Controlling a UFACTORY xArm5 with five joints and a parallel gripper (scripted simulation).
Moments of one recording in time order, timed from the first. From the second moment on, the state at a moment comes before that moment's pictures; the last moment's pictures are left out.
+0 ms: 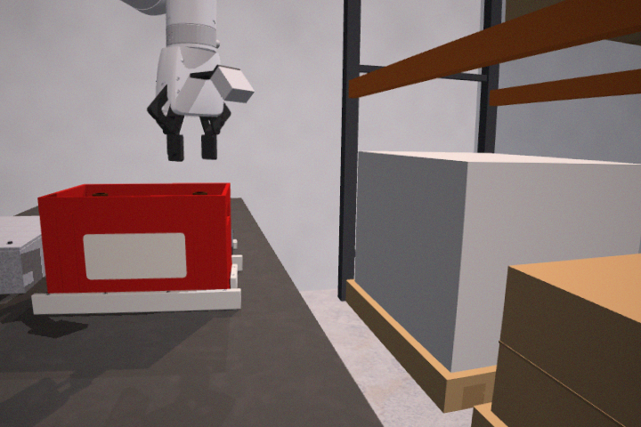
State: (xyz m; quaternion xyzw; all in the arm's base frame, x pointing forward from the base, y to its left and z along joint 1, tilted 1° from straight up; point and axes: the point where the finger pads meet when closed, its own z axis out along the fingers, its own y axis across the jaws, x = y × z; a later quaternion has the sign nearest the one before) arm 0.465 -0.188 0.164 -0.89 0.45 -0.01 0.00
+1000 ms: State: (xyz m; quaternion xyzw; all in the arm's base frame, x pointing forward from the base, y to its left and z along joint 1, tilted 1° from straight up) arm 0.465 -0.188 0.158 -0.89 0.45 0.00 0.00
